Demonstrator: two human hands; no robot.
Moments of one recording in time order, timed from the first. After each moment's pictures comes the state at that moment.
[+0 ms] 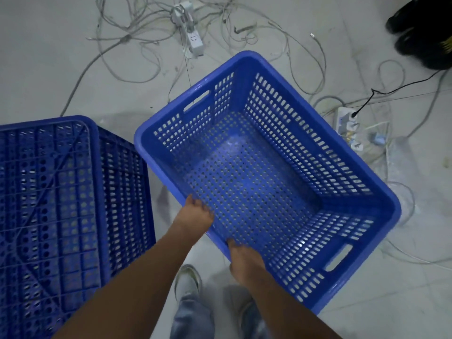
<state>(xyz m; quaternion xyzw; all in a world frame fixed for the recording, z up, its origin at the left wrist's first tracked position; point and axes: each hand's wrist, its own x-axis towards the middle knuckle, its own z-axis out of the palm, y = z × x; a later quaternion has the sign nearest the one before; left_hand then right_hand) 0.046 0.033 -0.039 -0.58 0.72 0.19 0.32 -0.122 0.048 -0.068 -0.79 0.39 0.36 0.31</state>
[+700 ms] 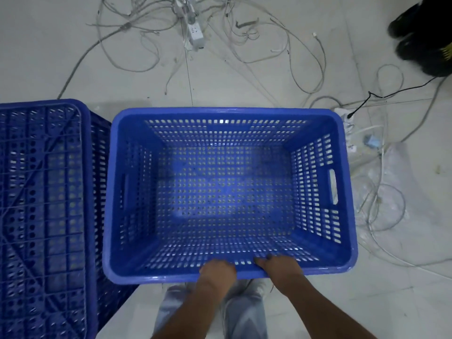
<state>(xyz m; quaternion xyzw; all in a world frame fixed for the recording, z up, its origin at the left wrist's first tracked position) -0.095 0.105 -0.055 -0.59 0.58 0.48 0.29 -0.233 0.014 -0.062 -0.77 0.24 0.54 0.23</state>
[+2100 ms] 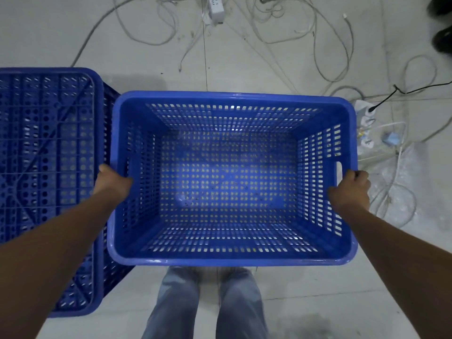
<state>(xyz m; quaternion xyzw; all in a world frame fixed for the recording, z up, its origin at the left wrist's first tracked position) 0.144 0.110 -0.049 -0.93 0.01 0.37 -0.01 -0.251 -0.144 -0.048 -0.68 0.68 0.20 0.17</state>
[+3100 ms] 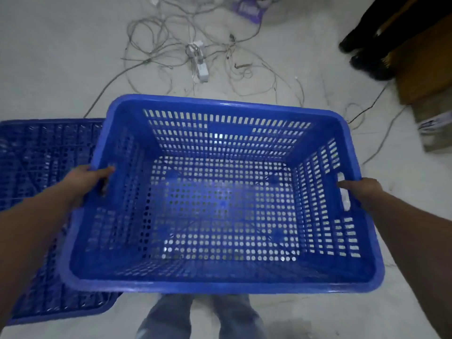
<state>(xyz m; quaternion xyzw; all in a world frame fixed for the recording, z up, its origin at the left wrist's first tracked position) 0.187 0.116 0.134 -0.83 -0.05 0.48 -0.28 -0.277 -0.174 0.155 -0.49 0.79 0.05 0.36</state>
